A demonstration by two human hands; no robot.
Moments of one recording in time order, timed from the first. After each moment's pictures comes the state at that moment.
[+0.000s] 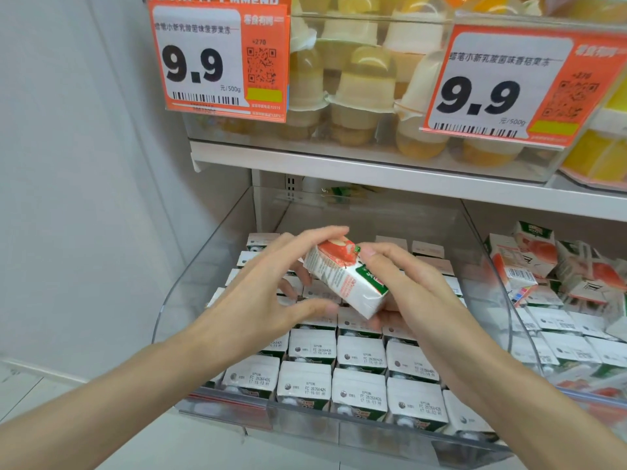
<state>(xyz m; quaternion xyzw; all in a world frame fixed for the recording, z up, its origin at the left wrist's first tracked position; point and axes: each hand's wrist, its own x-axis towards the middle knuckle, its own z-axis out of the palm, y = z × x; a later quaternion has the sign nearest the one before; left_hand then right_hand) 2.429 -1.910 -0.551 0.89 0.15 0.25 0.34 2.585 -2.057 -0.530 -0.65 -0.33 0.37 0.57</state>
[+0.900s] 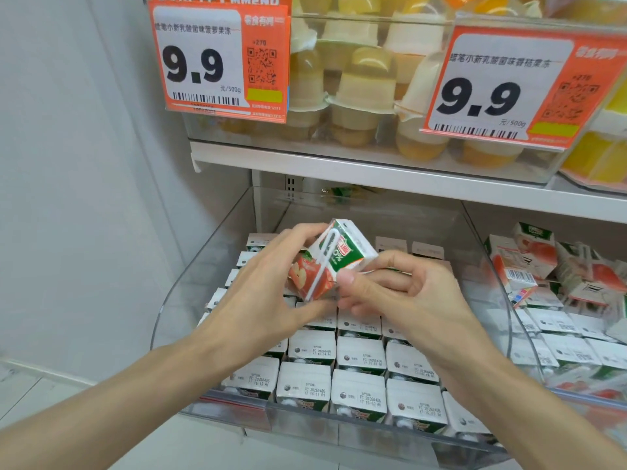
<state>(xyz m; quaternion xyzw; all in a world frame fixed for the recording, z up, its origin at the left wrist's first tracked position) 2.434 -1.917 -0.552 0.88 0.17 0.29 0.33 2.586 -2.060 -0.530 -0.63 -0.35 0.35 0.60</state>
